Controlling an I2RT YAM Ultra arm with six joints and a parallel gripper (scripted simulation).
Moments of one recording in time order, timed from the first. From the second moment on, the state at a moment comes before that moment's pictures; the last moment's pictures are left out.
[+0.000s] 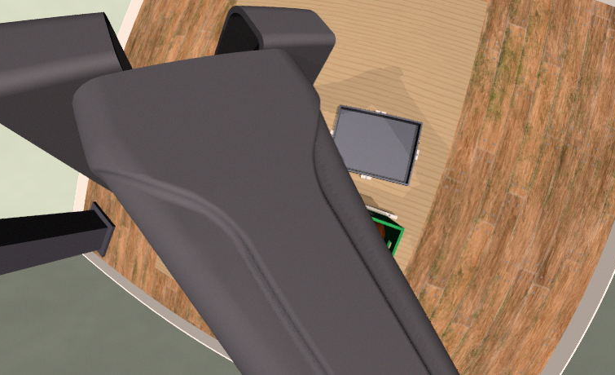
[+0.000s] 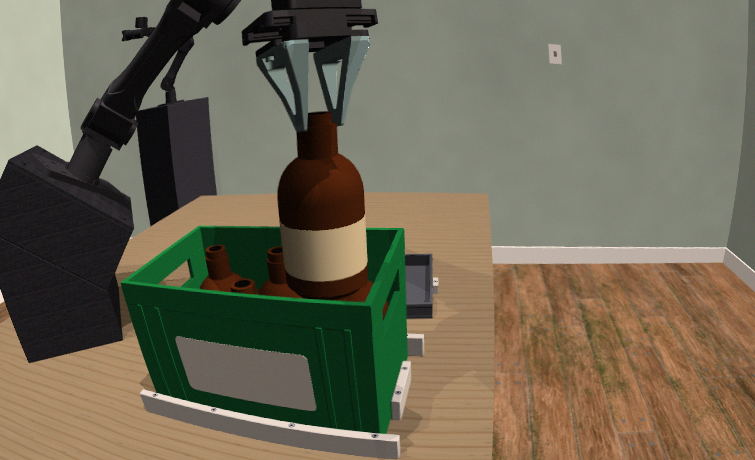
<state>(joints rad) -0.58 2.16 2.28 -1.42 -0.65 0.19</state>
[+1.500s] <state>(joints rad) -0.58 2.16 2.28 -1.42 -0.65 0.19</state>
